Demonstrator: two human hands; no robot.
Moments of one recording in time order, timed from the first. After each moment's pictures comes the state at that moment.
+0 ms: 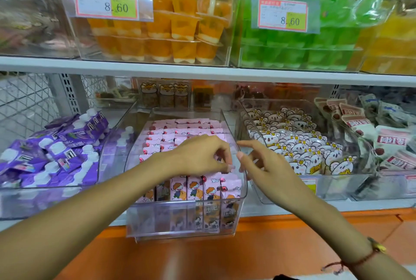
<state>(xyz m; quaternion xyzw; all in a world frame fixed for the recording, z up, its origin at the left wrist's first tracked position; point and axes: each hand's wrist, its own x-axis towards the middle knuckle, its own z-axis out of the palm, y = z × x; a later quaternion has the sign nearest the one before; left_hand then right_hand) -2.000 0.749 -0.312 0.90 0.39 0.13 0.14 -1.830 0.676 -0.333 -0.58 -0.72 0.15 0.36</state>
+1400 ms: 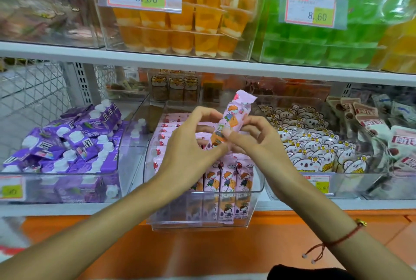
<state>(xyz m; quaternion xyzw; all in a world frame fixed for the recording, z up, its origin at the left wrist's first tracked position) -2.038 0.697 -0.323 0.72 0.35 0.53 0.26 -1.887 0.683 -0.310 -0.45 -0.55 0.41 0.57</state>
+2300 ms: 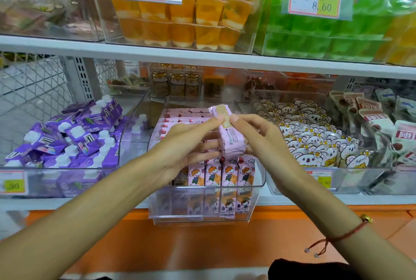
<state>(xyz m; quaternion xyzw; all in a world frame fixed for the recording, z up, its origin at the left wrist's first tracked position) -2.044 0.697 -0.301 0.51 0.40 0.42 0.64 -1.889 0.676 -0.306 -0.48 -0.58 0.39 0.53</state>
